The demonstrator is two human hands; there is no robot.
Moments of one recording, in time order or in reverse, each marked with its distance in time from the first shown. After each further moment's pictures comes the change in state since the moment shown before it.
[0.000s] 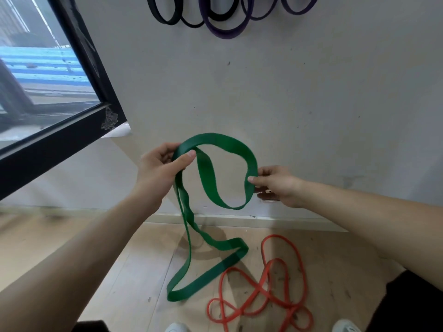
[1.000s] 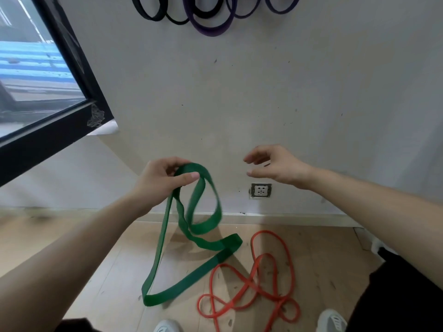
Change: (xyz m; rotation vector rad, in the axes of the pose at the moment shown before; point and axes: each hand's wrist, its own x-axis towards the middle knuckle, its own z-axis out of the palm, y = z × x) left_hand -0.006 -0.014 0.005 0.244 -0.288 -0.069; right_hand -0.031 -0.033 -0.037 -0.463 0.023 -0.377
